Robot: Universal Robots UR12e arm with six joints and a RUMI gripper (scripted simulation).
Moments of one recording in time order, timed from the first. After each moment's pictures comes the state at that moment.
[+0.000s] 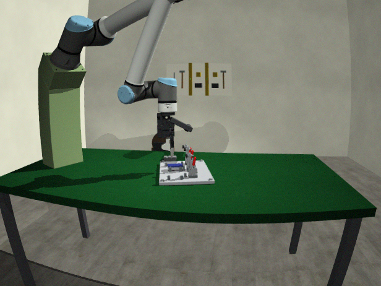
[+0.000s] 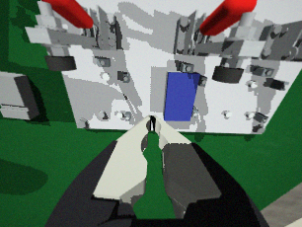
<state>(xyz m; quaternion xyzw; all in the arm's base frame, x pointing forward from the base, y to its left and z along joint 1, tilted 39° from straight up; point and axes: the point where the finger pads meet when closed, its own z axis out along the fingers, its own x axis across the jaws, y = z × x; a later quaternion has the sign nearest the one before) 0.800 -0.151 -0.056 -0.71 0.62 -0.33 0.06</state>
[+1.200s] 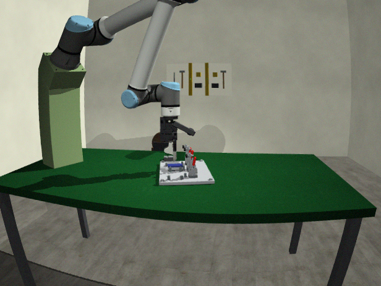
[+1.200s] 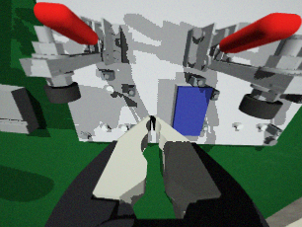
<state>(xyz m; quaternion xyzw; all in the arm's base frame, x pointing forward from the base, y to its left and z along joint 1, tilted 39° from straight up) 0.821 -0.146 -0.070 -0.71 0.62 -0.33 0.05</state>
